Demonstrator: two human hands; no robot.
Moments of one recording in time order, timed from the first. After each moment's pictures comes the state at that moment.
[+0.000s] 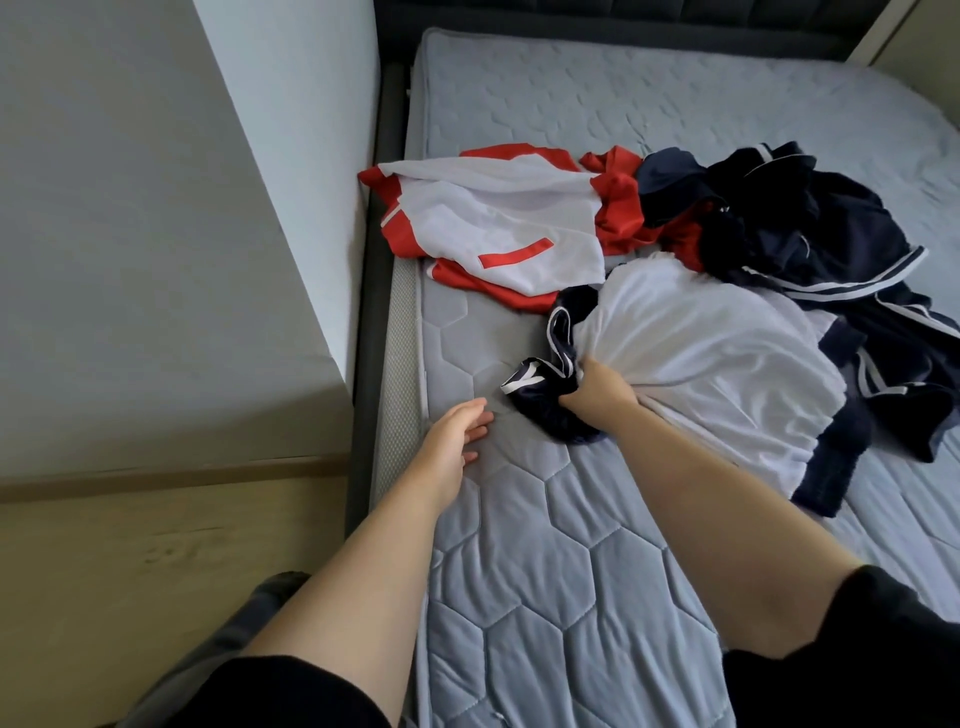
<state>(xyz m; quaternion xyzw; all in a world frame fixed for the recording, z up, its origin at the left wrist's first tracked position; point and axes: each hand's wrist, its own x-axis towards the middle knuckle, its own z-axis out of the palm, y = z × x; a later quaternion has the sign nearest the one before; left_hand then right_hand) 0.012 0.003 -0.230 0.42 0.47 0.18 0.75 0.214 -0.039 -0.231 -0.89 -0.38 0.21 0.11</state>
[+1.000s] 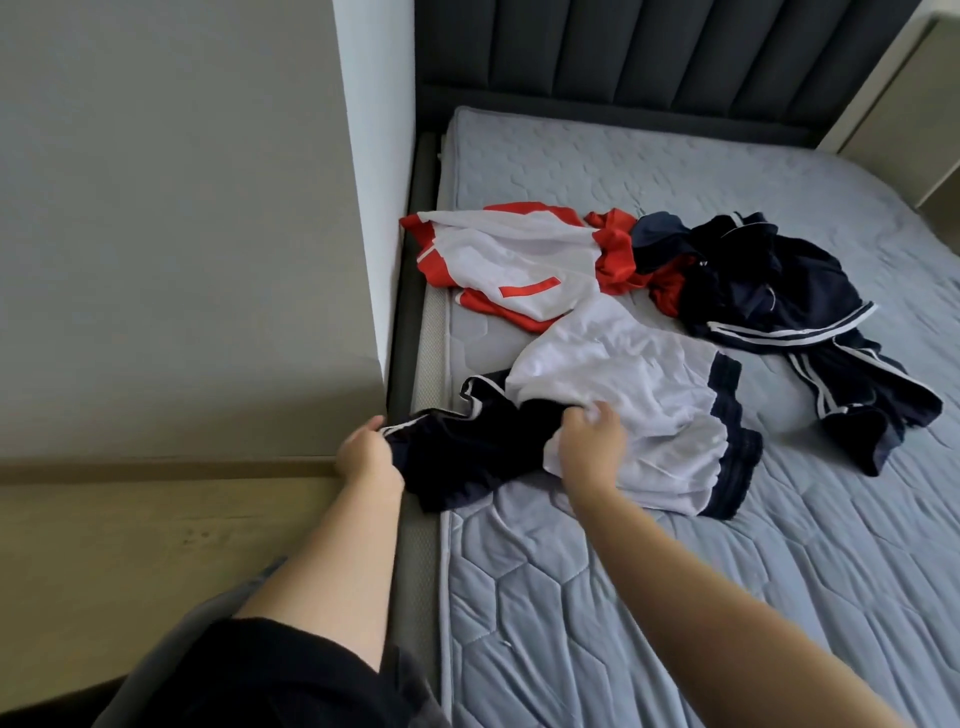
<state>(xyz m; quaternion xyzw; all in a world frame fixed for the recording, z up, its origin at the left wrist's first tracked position) -0.087 0.006 -0.193 0.10 0.60 0.44 0.66 0.071 -0.113 -0.158 -0.80 -0.16 0.14 0.56</state>
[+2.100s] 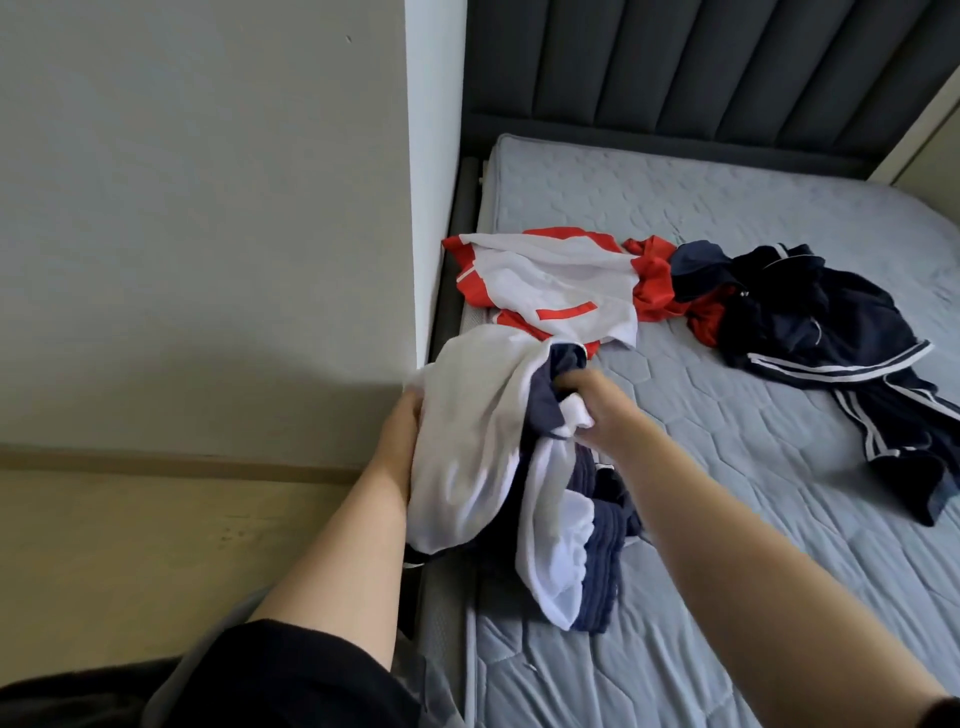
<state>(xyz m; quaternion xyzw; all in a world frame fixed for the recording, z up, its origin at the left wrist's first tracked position) -0.105 0.012 -0.158 0.33 0.44 0.34 0.76 0.077 -0.064 -0.089 -0.64 -0.23 0.51 0.52</state>
